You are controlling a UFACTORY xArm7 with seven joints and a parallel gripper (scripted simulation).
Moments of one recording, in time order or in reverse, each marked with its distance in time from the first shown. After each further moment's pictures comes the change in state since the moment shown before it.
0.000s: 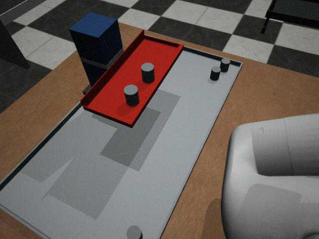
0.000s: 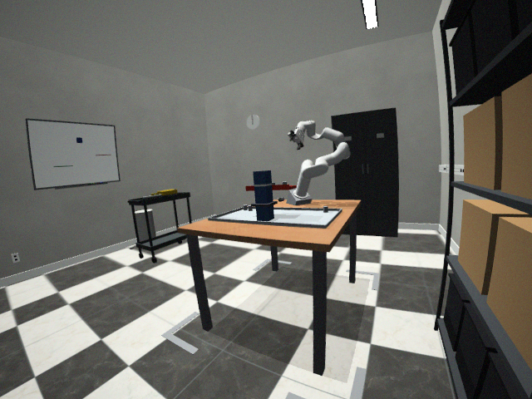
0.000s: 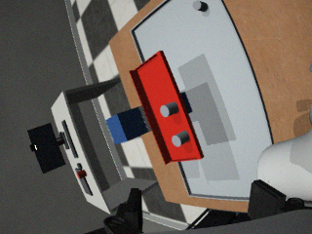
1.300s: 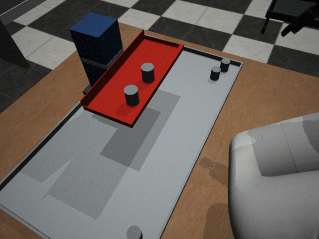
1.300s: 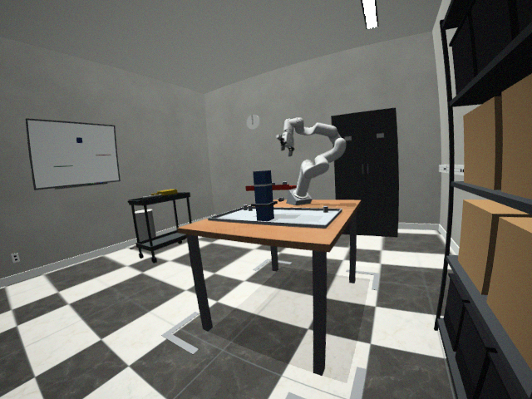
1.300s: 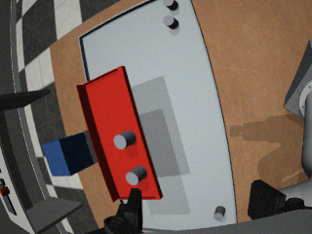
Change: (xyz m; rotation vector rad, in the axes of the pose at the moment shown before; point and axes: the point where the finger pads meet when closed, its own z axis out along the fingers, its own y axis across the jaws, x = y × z) arm 0.042 -0.015 0.093 -0.392 0.087 -0.088
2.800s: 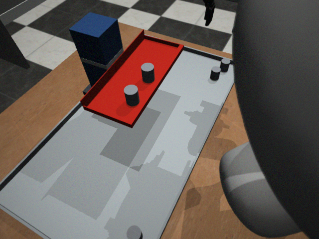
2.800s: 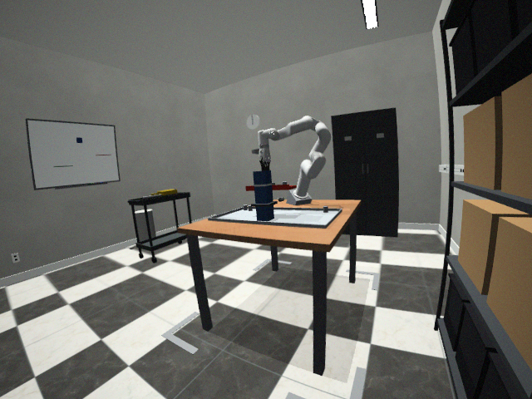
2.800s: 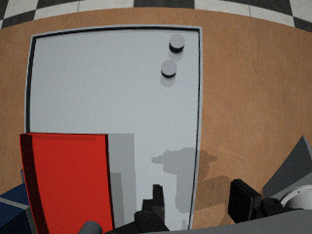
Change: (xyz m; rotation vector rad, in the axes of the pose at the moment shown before) arm 0.137 -0.055 0.136 -0.425 0.061 -0.251
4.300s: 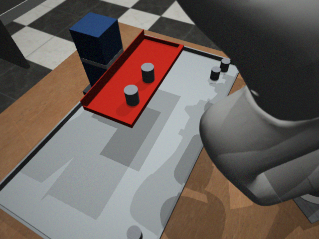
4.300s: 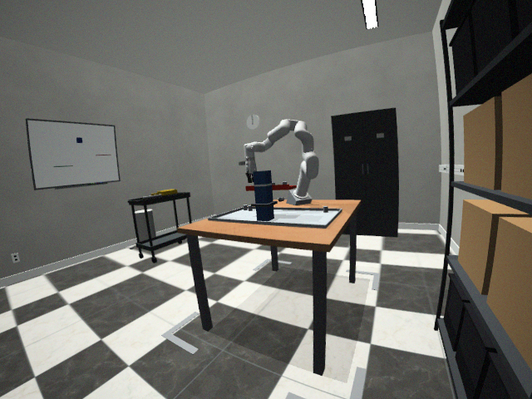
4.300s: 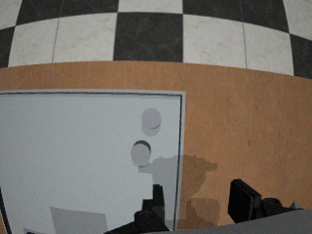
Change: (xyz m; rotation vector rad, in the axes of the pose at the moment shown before) arm 0.151 0.044 0.071 -0.051 0.019 0.001
